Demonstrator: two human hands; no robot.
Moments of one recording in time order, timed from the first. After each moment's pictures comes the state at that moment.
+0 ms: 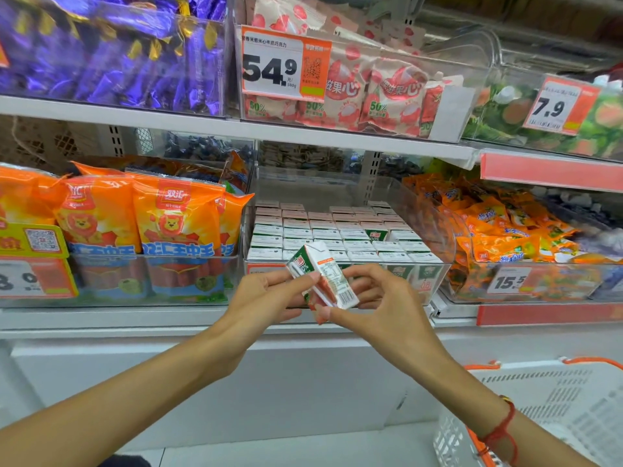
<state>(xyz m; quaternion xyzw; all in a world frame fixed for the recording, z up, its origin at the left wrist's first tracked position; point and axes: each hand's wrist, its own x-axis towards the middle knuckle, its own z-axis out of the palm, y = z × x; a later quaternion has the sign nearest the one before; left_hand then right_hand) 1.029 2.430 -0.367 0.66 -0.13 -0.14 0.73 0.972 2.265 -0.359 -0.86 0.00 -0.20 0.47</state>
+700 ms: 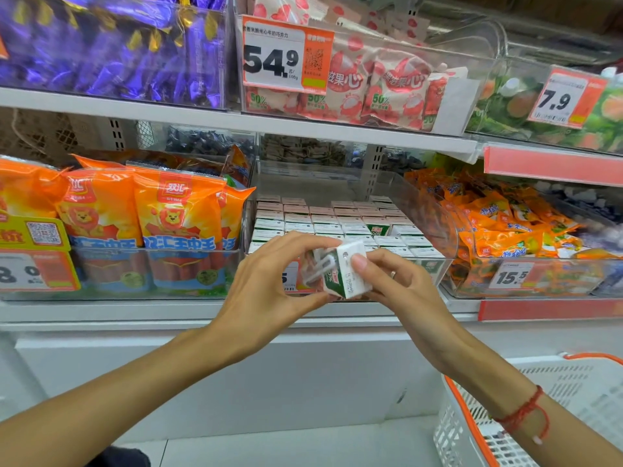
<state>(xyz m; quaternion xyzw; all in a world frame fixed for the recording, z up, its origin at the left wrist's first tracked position) 1.024 2.436 -0.354 0.76 -0.42 0.24 0.43 0.969 2.250 -0.346 -0.76 -0.05 -0.11 0.63</state>
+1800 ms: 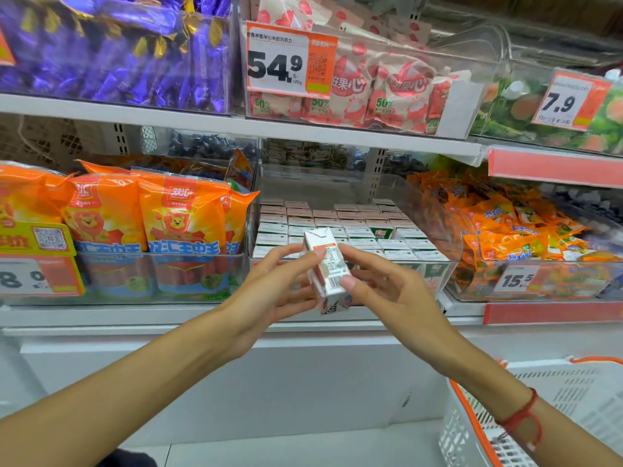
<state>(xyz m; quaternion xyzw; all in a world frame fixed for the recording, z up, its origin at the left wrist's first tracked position) 1.036 2.433 -0.354 0.60 -0.12 -0.21 0.77 0.975 2.255 -0.350 -0.80 -0.15 -0.12 0.57</state>
